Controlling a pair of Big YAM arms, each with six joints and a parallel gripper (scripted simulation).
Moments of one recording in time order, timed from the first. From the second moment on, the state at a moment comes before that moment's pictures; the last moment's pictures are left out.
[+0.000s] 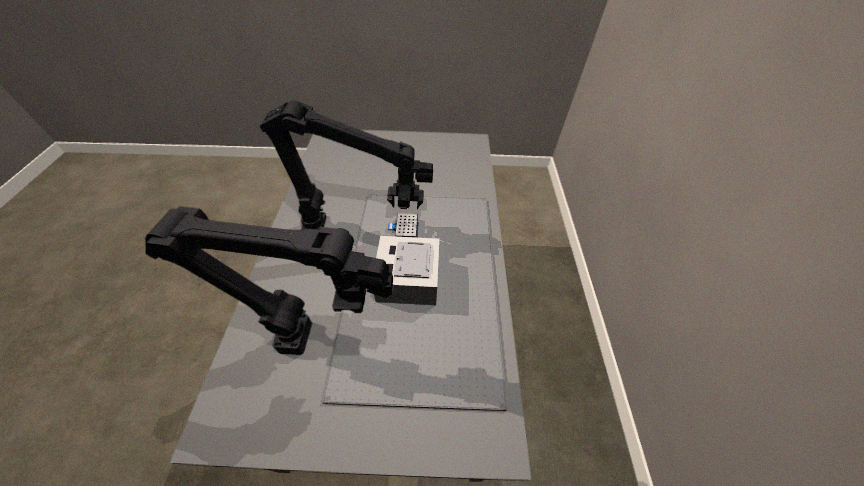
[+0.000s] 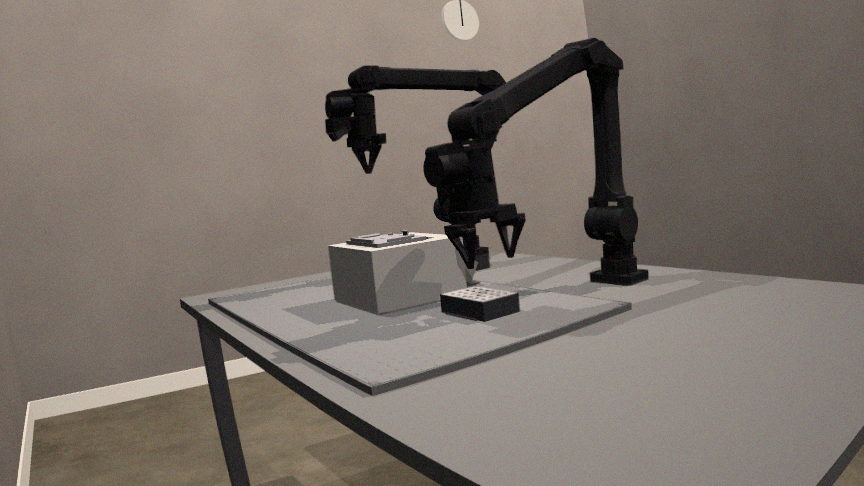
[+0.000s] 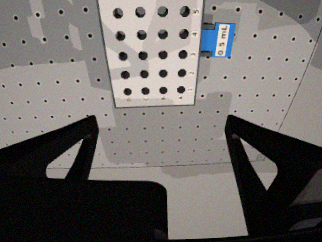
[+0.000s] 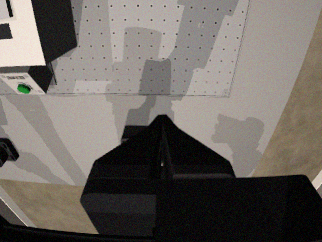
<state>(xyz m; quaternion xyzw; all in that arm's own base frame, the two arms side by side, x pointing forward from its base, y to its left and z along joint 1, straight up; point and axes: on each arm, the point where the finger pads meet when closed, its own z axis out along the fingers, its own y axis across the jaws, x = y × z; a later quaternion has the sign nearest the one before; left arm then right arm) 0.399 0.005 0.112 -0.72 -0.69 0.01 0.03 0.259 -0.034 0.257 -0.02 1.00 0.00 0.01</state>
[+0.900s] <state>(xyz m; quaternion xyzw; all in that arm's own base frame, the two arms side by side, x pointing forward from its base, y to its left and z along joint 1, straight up) 0.396 0.008 0.147 -0.72 -0.69 0.01 0.03 0.259 -0.034 0.257 -0.02 1.00 0.00 0.01</state>
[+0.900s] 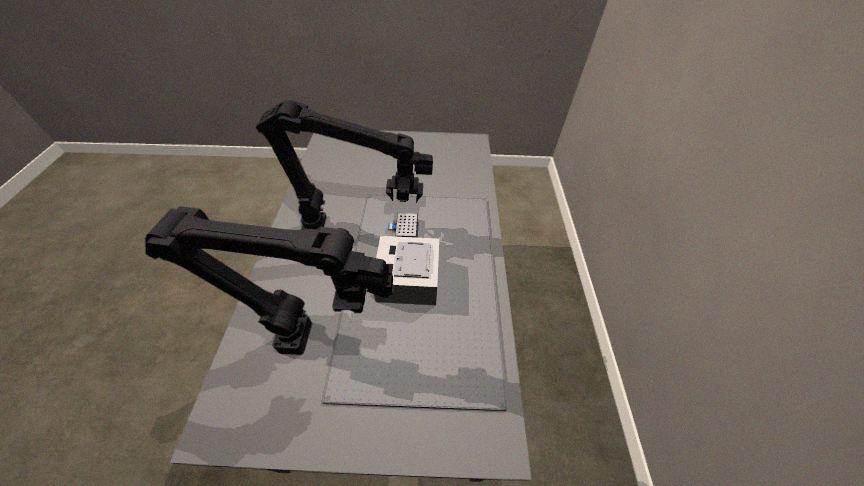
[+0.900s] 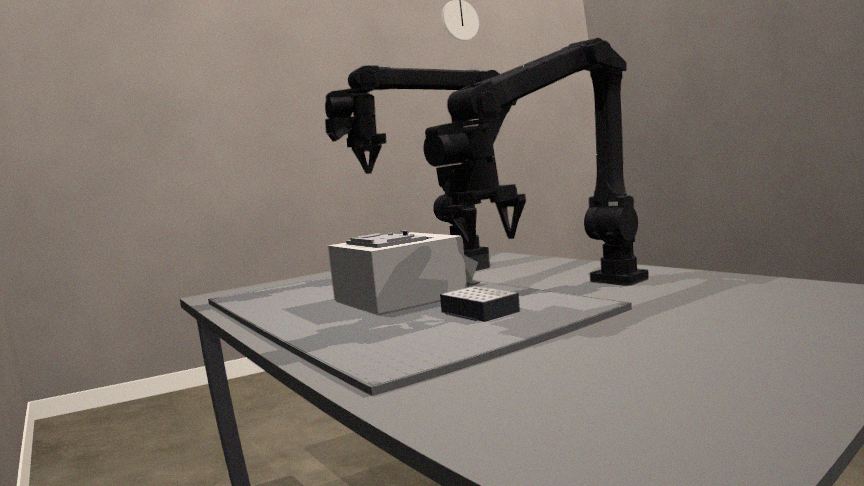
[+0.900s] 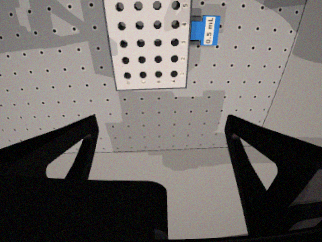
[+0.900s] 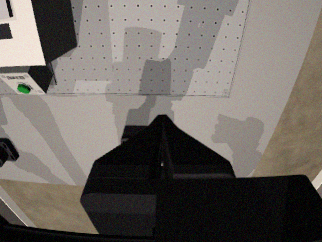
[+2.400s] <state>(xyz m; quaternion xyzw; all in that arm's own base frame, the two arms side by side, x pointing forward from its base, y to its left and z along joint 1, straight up) 0.397 0.009 0.213 -0.72 -0.69 0.01 0.03 0.259 -0.034 0.257 -0.02 1.00 0.00 0.01</state>
